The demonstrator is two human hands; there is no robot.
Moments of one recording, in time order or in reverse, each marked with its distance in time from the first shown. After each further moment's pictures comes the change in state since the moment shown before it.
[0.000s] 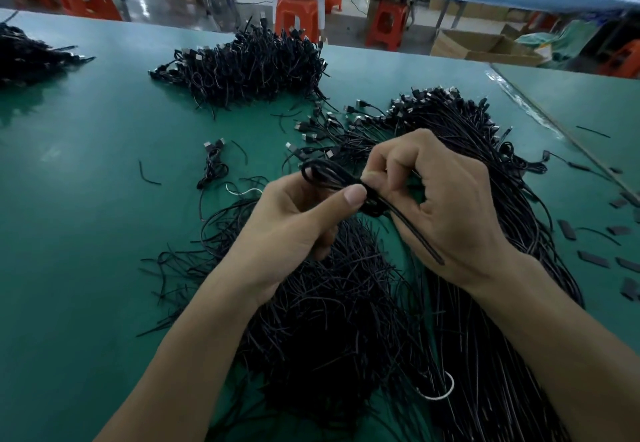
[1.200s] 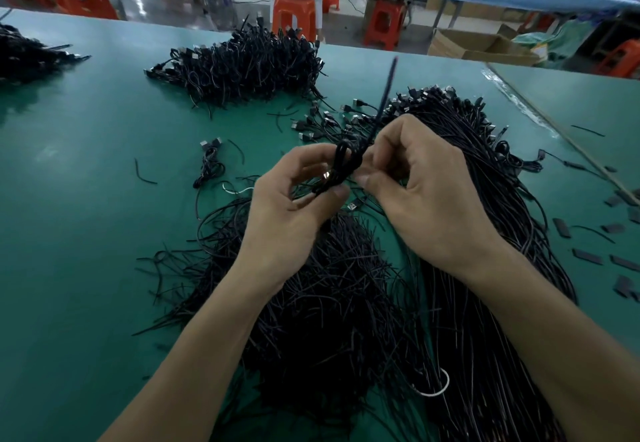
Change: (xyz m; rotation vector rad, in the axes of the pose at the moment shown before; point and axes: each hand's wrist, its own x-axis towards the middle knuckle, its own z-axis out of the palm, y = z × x) left_hand 0.009 -0.012 0.007 0.143 0.150 0.325; right_hand 0.012 -0.012 -0.001 0.123 -0.108 0.353
